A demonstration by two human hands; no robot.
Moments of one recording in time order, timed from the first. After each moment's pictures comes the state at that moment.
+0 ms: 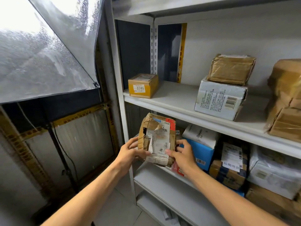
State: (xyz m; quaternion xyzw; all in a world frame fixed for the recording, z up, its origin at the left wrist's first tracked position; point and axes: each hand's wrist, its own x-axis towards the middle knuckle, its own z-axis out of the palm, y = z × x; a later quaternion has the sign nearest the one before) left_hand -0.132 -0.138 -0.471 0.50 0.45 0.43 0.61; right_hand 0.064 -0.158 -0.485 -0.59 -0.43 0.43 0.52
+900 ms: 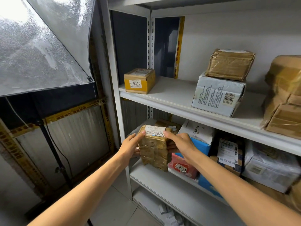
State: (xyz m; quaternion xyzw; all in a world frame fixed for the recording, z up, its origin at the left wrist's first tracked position) left_hand -0.114 -0.124 -0.464 0.48 0.54 0.37 0.59; right_hand 0.079 -0.139 -0.461 -0.59 -0.46 0.48 0.46
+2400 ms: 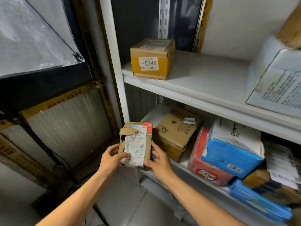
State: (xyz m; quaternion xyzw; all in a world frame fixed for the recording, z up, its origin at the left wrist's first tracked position) left_hand -0.219 0.000 -0.595 0.38 0.63 0.41 0.54; right_hand -0.041 -0.045 -0.582 -0.56 -0.44 0.56 0.42
